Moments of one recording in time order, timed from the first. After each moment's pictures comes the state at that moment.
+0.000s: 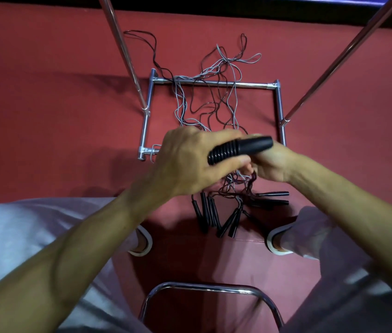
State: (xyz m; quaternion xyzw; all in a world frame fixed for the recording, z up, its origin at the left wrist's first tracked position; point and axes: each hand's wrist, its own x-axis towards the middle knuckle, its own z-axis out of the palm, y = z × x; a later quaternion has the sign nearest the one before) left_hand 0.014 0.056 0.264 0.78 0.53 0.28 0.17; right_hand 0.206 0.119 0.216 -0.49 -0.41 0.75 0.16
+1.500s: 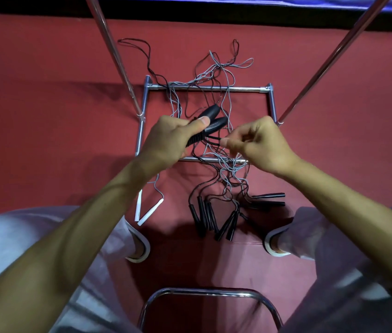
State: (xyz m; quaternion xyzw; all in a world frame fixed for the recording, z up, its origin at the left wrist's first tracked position) left_hand -0.007 0.101 0.245 0.50 0.63 0.32 0.50; right_hand 0.210 0.122 0.249 -0.52 -0.70 0.44 0.22
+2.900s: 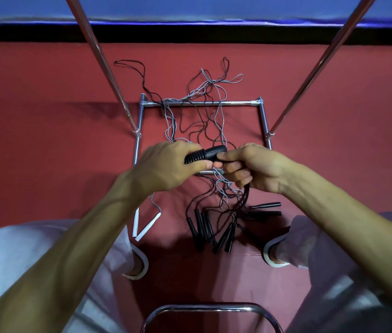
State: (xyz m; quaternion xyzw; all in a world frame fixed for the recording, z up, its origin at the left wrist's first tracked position) left_hand -0.001 0.097 0.265 0.77 0.59 0.08 0.25; right_hand 0.210 0.120 0.273 -0.51 -0.33 0.78 0.12
